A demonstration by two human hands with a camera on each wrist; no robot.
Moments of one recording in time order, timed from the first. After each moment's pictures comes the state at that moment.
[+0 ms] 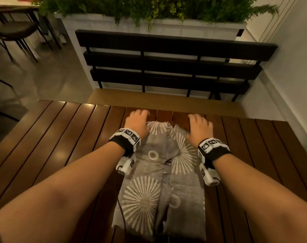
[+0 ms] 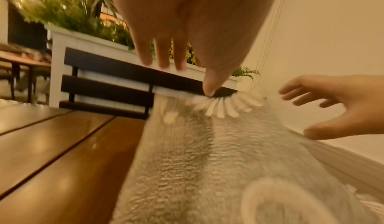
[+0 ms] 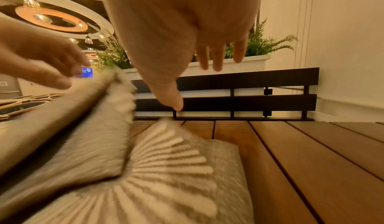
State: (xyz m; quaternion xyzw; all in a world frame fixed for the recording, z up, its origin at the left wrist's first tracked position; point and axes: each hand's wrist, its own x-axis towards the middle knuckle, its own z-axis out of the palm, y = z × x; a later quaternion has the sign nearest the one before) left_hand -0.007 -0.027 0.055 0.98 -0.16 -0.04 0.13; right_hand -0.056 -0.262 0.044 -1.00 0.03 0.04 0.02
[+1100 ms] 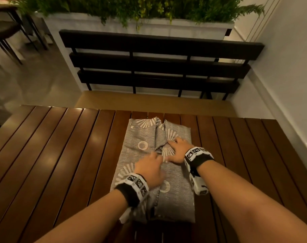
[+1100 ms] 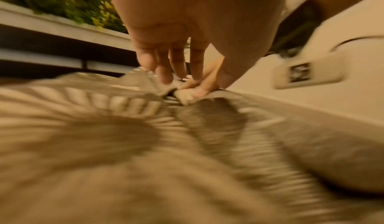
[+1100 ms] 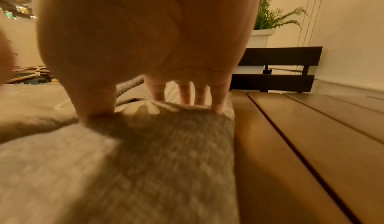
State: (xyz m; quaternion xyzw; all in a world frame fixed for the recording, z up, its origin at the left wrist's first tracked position) left_hand -0.111 -0.080 0.006 0.95 -0.25 -0.16 0.10; right_hand -0.054 -0.264 -0.012 -0.95 -0.04 0.30 0.06
